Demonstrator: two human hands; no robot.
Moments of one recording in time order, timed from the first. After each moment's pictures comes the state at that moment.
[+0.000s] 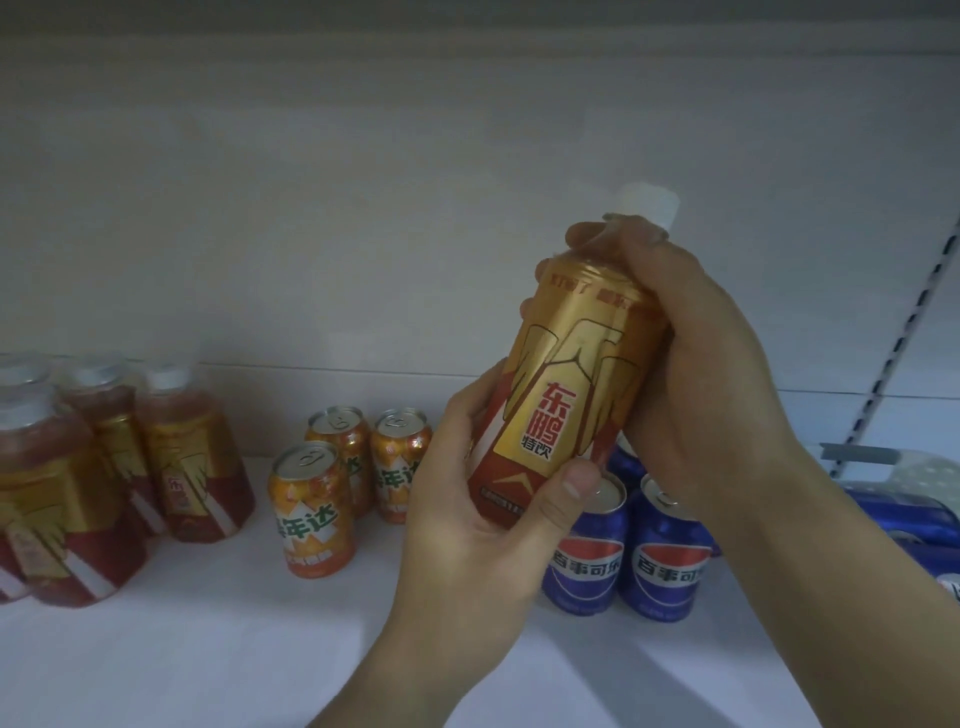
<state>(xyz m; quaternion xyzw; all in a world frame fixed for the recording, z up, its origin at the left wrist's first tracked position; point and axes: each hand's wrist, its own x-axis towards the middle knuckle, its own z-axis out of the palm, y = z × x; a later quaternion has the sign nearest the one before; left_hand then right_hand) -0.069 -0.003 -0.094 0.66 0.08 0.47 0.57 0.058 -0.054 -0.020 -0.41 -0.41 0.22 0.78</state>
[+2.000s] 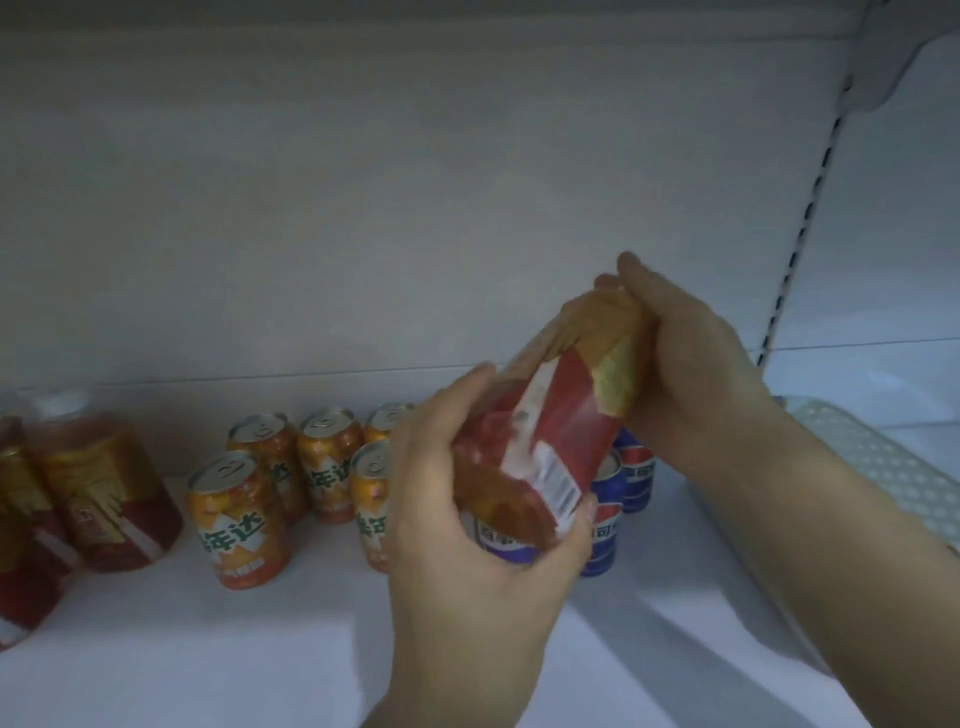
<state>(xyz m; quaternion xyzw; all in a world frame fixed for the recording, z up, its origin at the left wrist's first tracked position) -0.046 -0.046 -0.109 0.70 0.07 0.54 0.46 0.109 -0.098 -0.032 -0.44 -0.21 0.30 0.82</state>
